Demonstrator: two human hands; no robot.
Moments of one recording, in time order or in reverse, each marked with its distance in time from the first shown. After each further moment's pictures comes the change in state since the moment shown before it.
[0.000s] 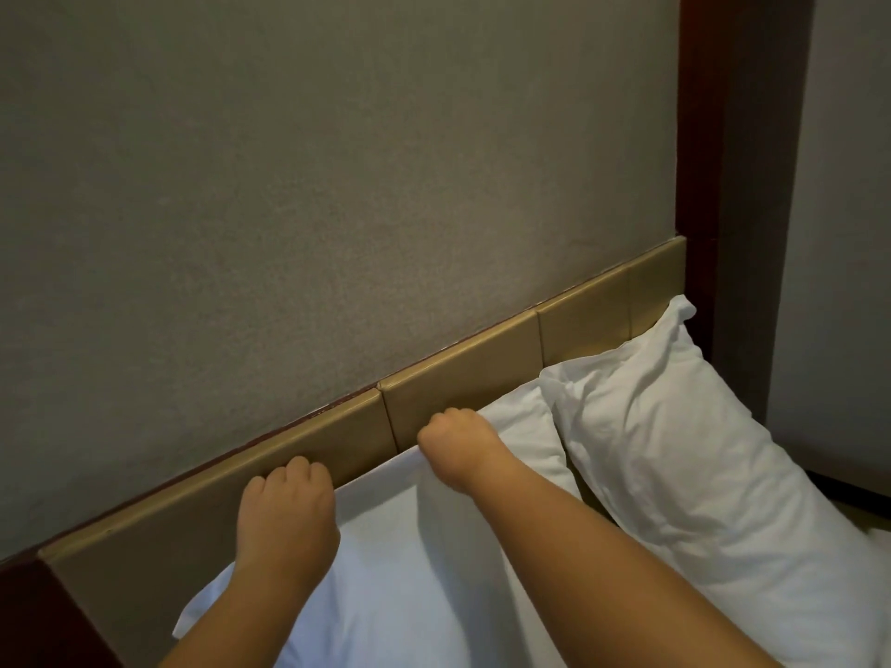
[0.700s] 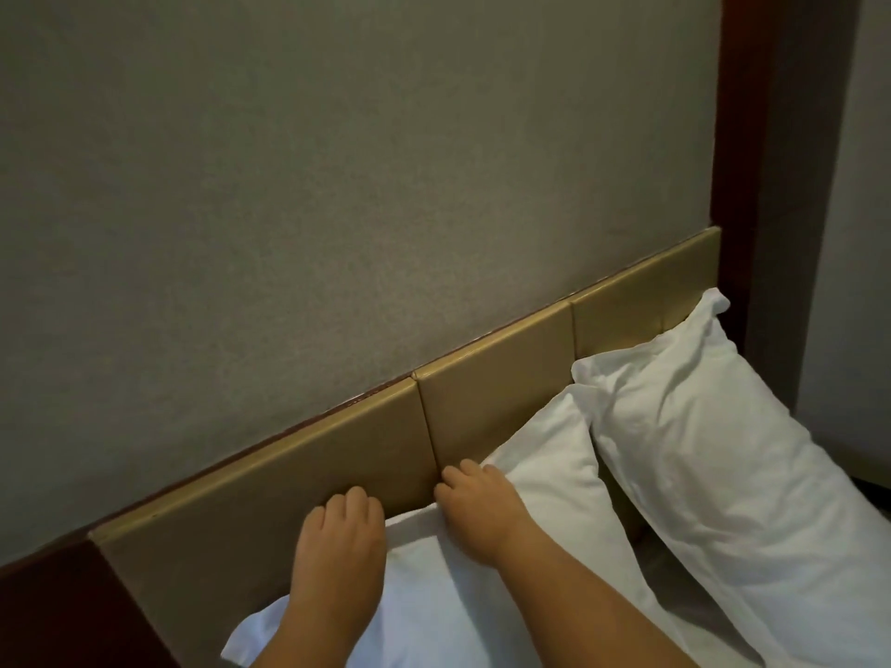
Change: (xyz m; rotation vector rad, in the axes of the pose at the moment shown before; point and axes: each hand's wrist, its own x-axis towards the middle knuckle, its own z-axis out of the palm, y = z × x) left_hand -0.031 0.006 0.027 -0.037 -0.104 0.156; right_hand -0.022 -0.042 0.066 0.116 0.008 -0.054
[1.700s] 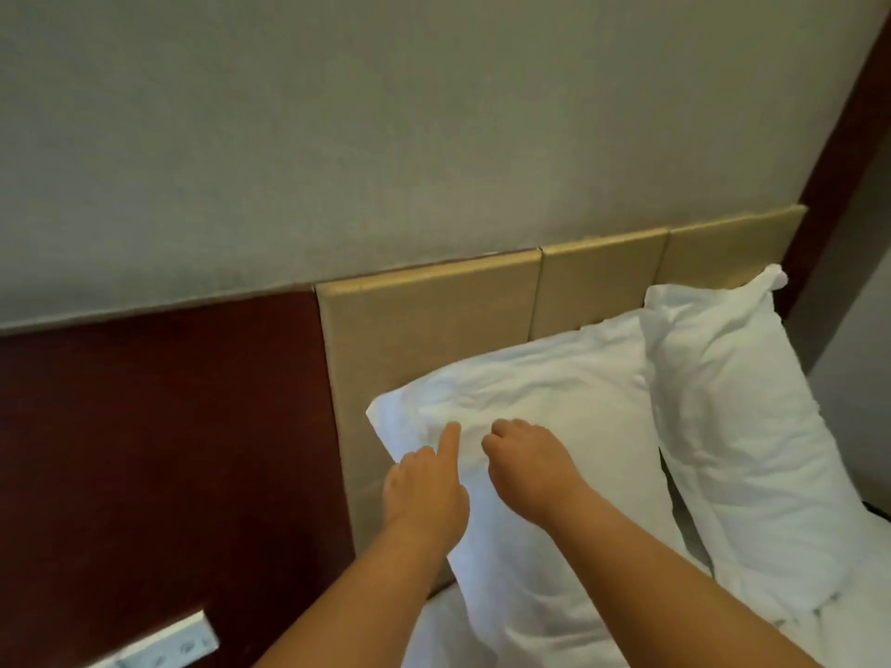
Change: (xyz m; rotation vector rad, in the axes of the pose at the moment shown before) left_hand -0.135 -0.003 0.031 -0.574 -0.215 -0.300; right_hand -0.087 -0.137 0.001 -0.062 0.007 0.012
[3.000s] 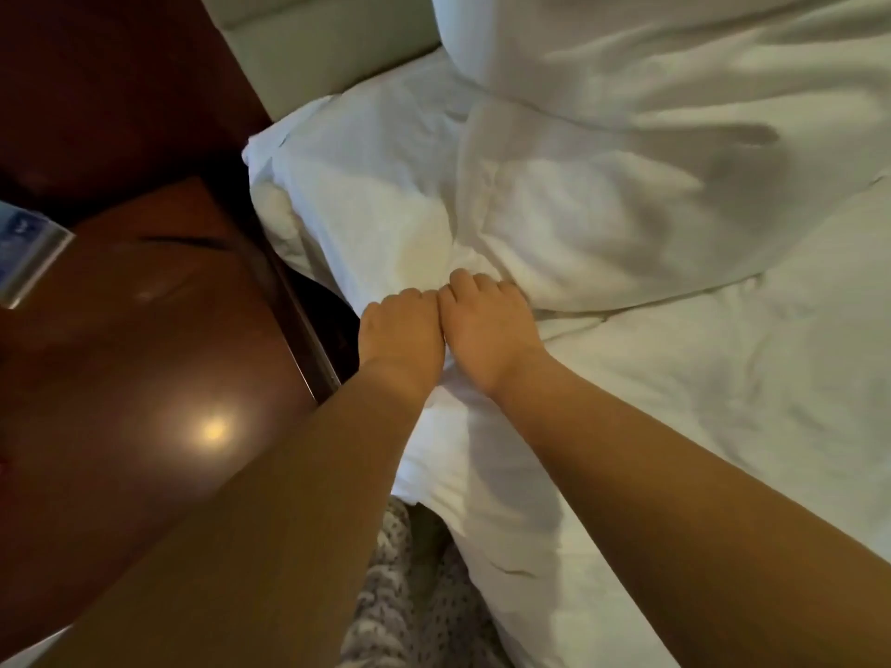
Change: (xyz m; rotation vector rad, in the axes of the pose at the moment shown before) left_hand -0.184 -0.069 0.417 0.200 -0.524 -0.065; right_hand -0.287 -0.094 0.346 0.096 -0.694 -0.003
